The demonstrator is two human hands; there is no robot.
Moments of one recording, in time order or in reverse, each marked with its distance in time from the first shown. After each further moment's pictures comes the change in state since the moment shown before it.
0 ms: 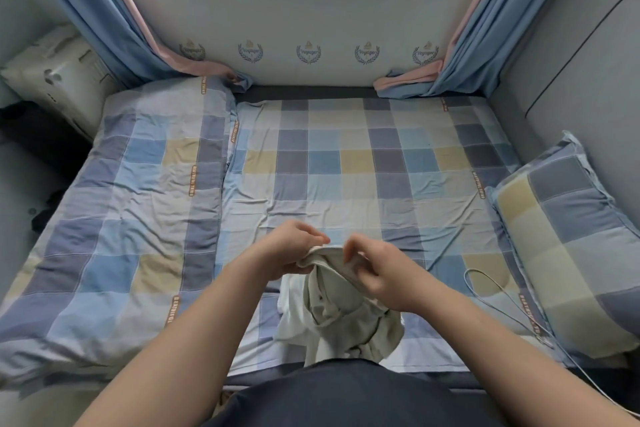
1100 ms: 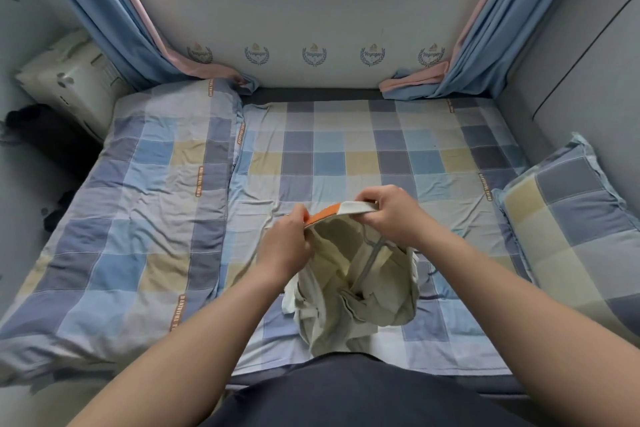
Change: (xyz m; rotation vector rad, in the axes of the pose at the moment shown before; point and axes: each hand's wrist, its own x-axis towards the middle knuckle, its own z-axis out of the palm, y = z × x) left_hand 0.024 -0.032 0.000 0.659 0.565 0.529; right_hand 0.058 0.004 -0.050 -0.061 0.139 0.165
